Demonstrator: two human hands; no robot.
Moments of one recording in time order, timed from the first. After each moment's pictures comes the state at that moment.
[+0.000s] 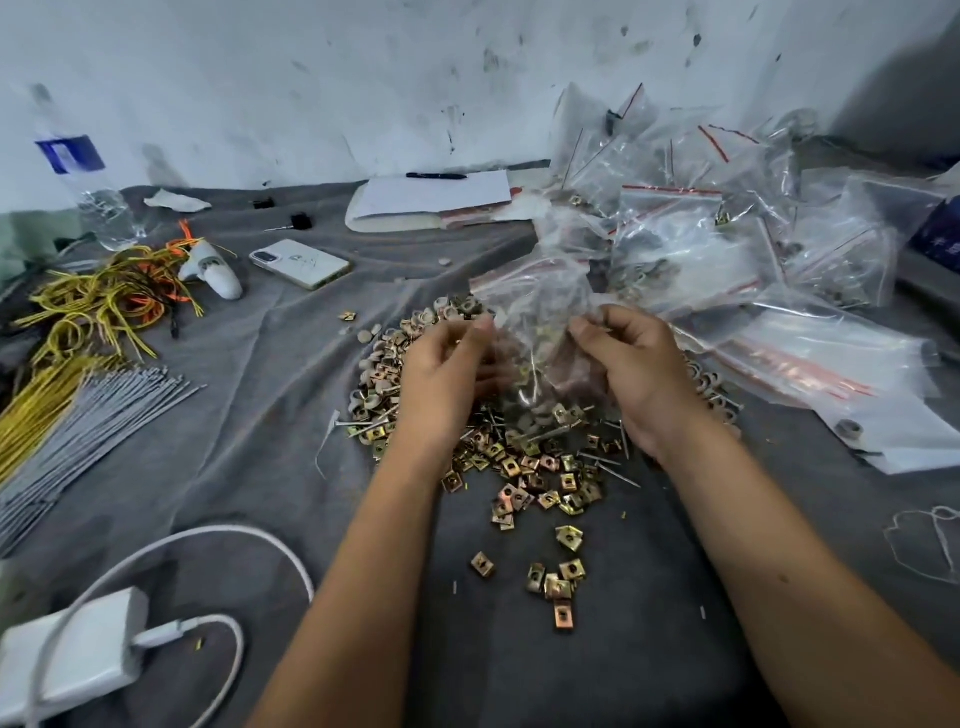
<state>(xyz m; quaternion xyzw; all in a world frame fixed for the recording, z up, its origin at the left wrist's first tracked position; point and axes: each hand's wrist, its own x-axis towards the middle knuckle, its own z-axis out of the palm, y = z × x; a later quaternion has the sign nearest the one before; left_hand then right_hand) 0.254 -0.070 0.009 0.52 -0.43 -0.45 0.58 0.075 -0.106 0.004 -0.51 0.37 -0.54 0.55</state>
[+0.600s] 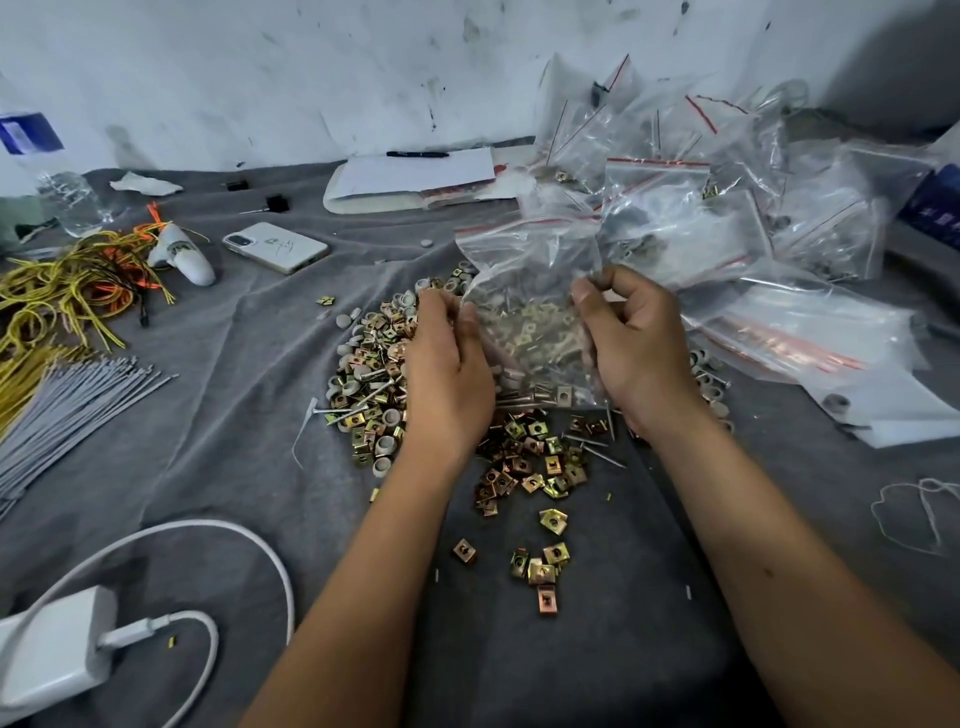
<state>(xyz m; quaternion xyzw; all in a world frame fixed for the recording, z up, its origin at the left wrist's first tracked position) 0.232 -0.067 -0.004 0.54 -0.56 -0.24 0.58 0.069 -0.108 -0.003 -0.58 0.43 -0.57 0.39</state>
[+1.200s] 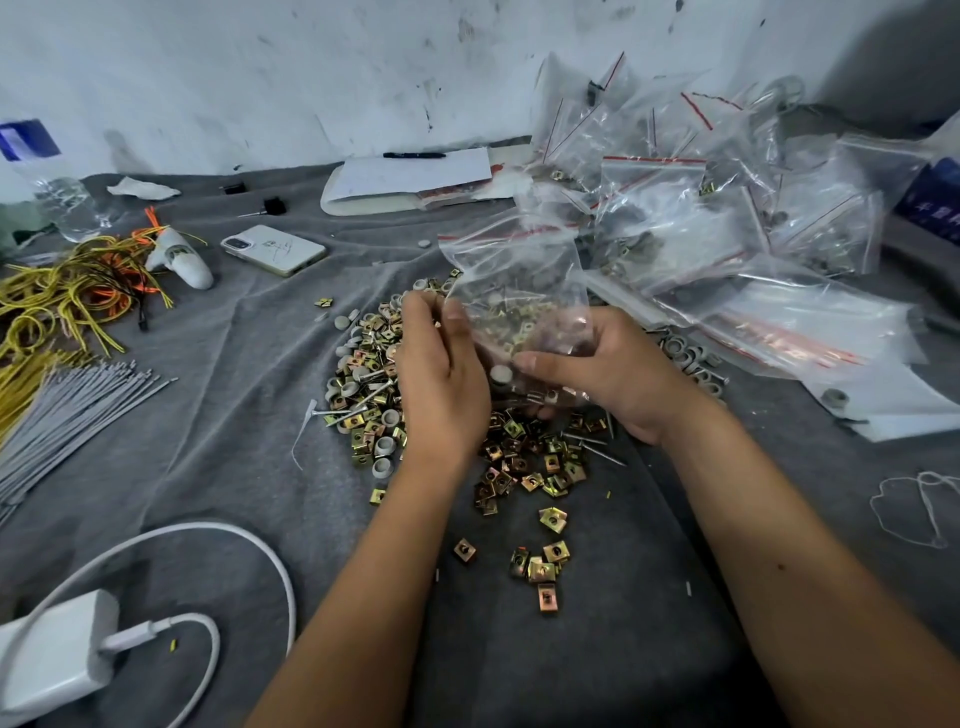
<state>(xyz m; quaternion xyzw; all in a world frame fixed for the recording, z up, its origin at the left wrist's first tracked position) 0.229 -0.066 -0.006 0.53 -0.54 -0.14 0.64 0.065 -0.100 -0.004 -0.63 0.33 -0.41 0.58</state>
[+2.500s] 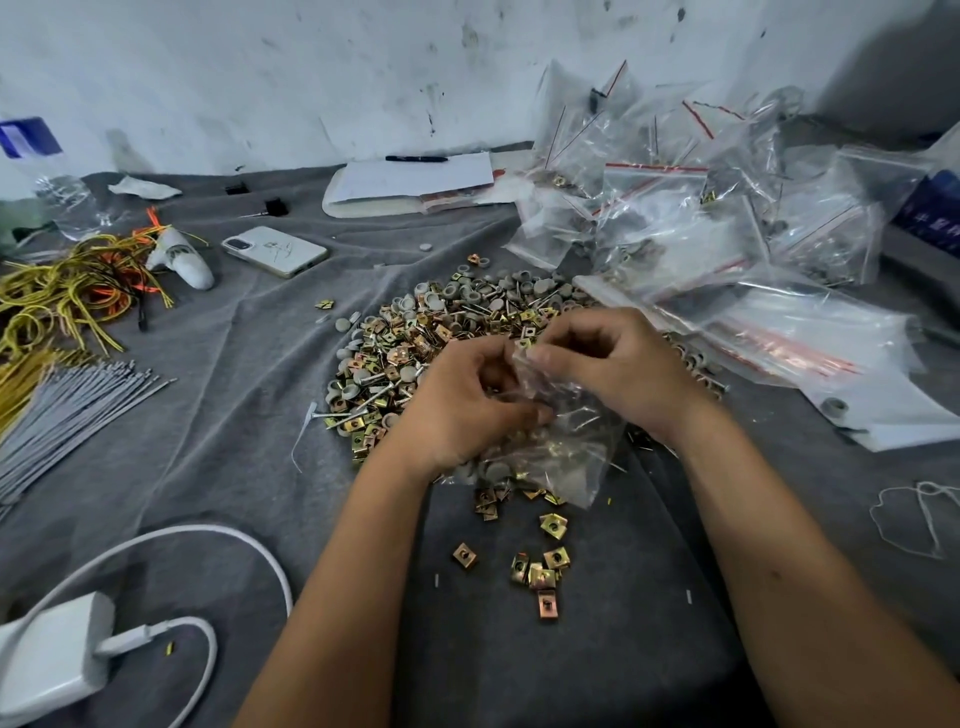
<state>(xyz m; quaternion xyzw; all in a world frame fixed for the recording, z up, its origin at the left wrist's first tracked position) 0.249 -0.060 0.004 0.49 -0.65 -0.43 0.40 0.055 -0.102 0.004 -0.72 0.37 -0.41 0.42</state>
